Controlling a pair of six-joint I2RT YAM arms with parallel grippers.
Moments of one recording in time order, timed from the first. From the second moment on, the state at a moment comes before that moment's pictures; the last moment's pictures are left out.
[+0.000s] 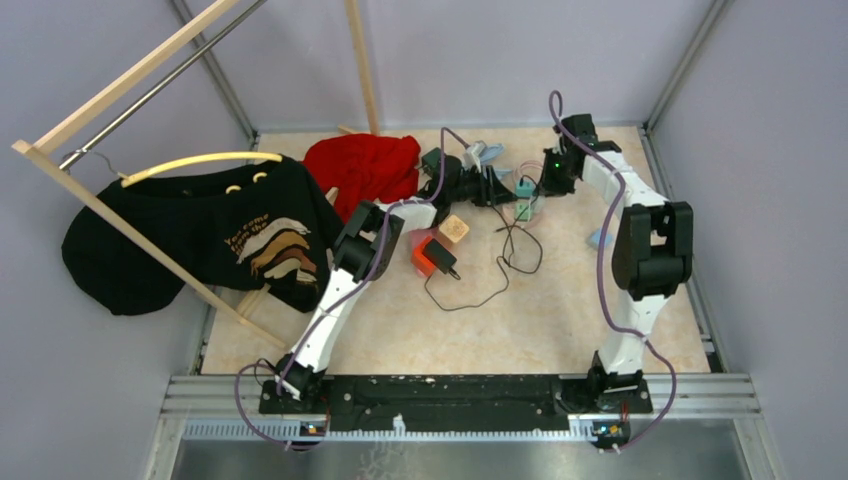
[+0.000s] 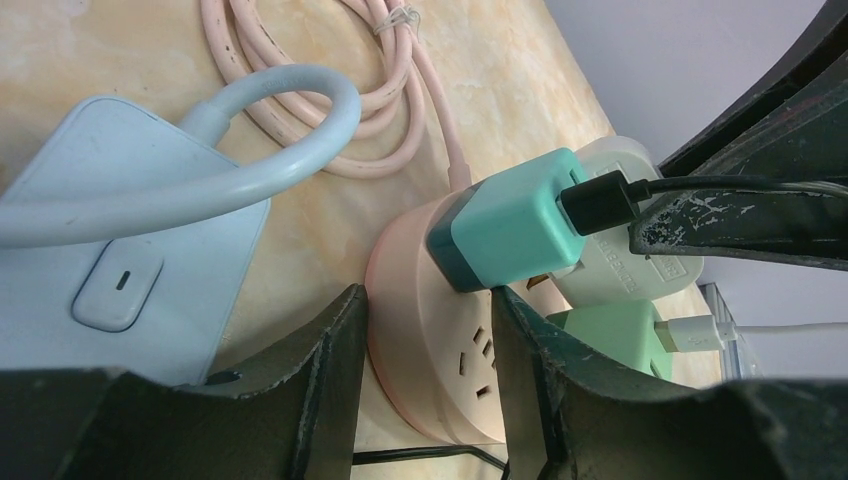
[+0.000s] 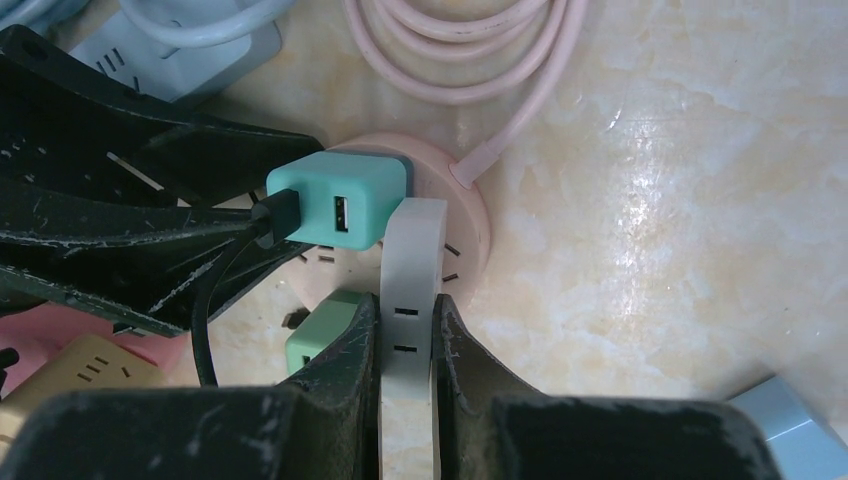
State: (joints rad) left arm -0.58 2.64 1.92 0.55 0.64 -0.71; right arm 0.13 1.96 1.57 -0.64 -0.14 0.27
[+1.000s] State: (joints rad) left arm -0.62 2.65 1.92 0.55 0.70 -0.70; right arm 0.15 1.88 1.47 -0.69 -0.13 0.32
